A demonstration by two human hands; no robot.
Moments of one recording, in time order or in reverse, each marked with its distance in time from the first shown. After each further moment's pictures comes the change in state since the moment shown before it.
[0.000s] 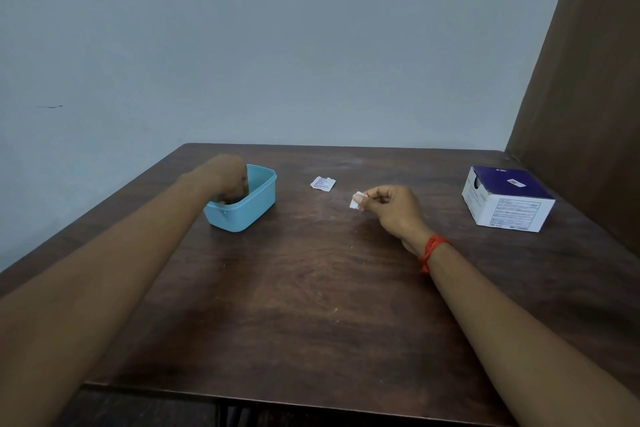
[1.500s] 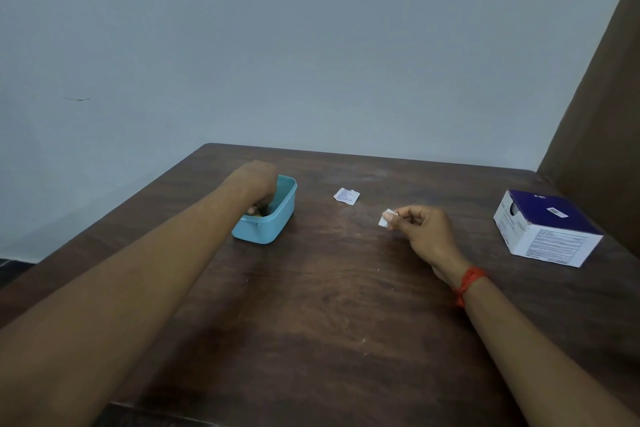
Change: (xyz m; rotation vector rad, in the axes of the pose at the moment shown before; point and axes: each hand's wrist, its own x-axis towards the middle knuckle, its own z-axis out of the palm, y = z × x) left_hand 0.011 0.018 -0.004 0.044 -0.058 -0.137; right_hand 0.000 0.002 -0.001 0.017 0.002 -0.004
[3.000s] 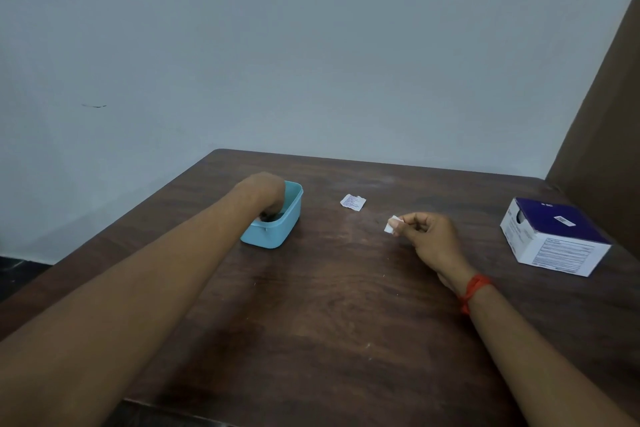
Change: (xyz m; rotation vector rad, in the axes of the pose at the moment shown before) left_hand -0.012 0.004 -0.002 0.141 -0.072 -0.022; right_hand -0.002 -0.006 0.000 0.000 -0.001 0.022
